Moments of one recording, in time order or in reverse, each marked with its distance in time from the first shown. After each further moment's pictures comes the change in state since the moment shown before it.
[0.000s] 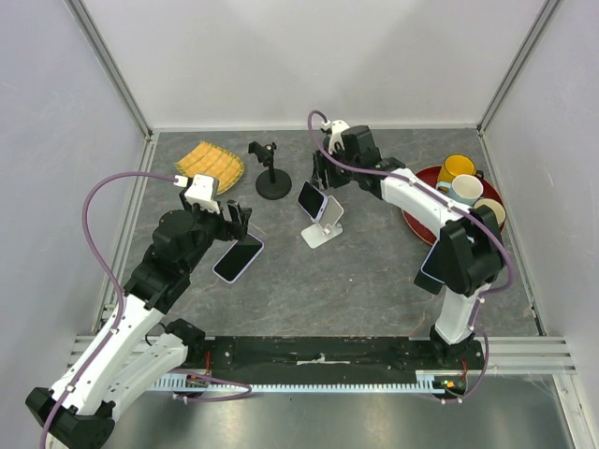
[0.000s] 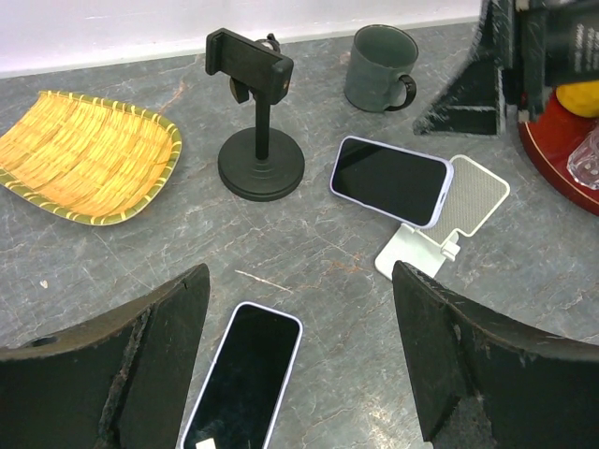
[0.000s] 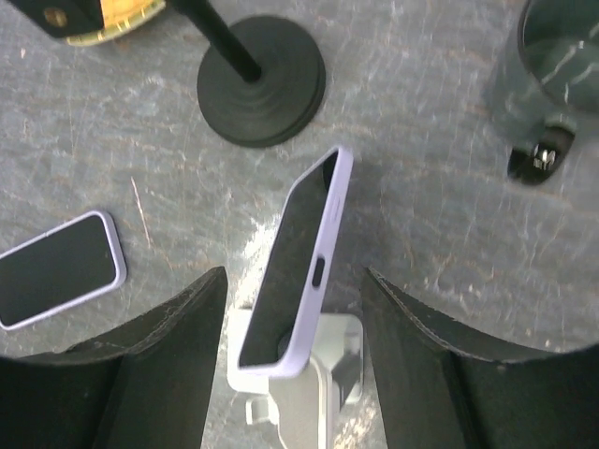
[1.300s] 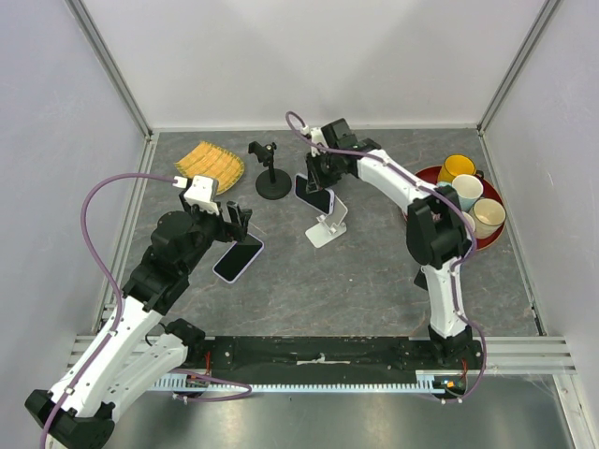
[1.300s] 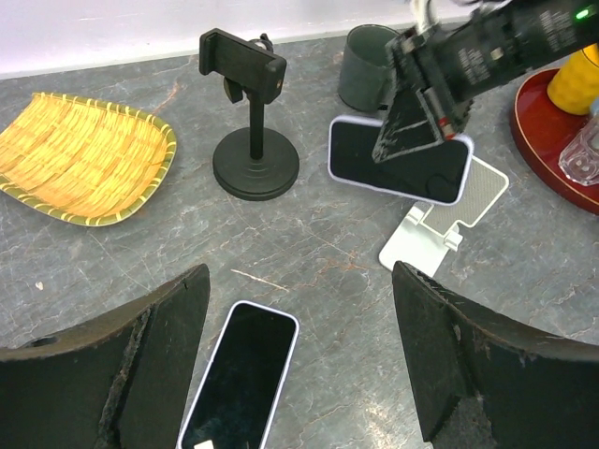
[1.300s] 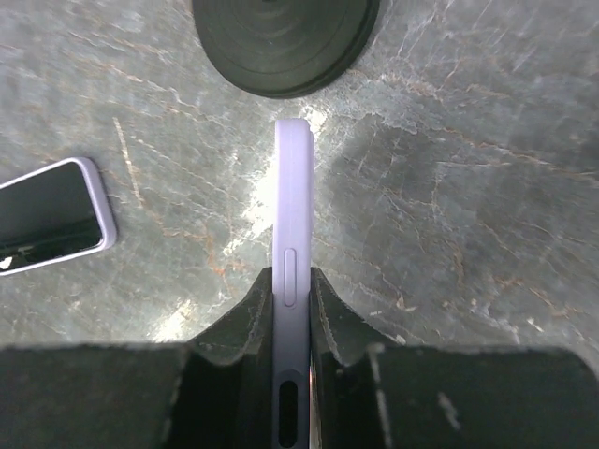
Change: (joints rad) left arm 0.000 -0.013 0.000 -0.009 0.015 0.000; right arm 0.006 0.402 0.504 -0.418 -0.137 -0.090
